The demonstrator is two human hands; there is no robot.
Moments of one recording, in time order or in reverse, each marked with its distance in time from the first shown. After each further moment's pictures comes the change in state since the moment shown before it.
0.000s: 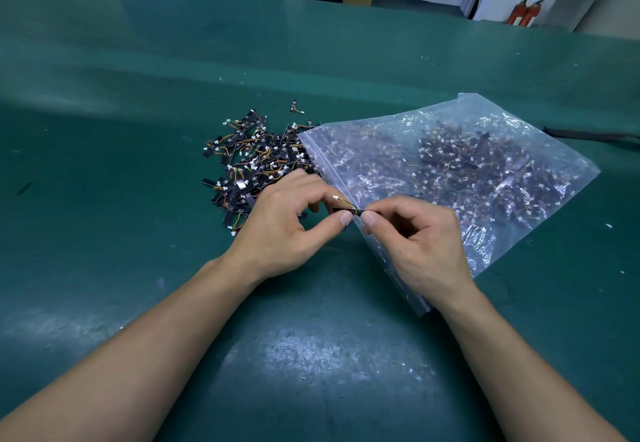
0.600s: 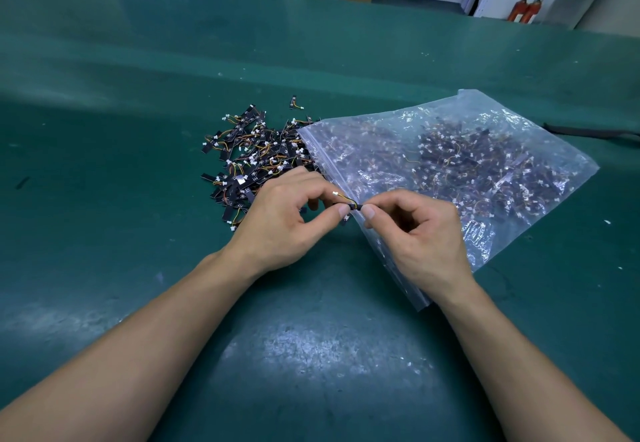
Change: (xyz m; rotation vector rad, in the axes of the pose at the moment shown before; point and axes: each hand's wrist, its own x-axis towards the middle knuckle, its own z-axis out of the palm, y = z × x) left_hand 0.000 0.000 0.000 -0.014 -0.018 -0.020; right_hand -0.001 -0.001 0.001 0.000 0.011 0.050
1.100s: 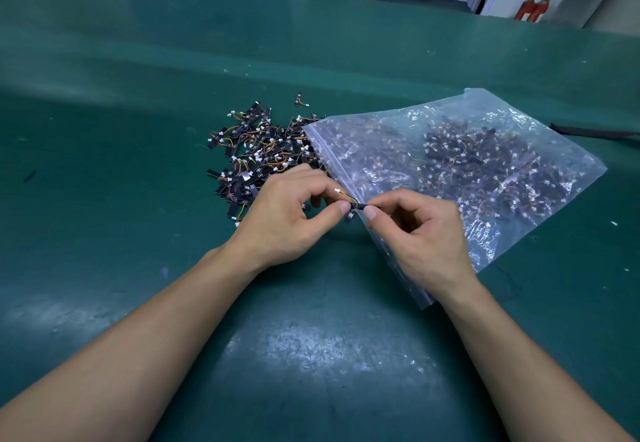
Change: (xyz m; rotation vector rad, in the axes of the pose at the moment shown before) left_hand -0.001 0.000 -0.002 -0.016 0.003 -0.030; right_hand 0.000 -0.002 0.003 0.030 -0.007 0.025
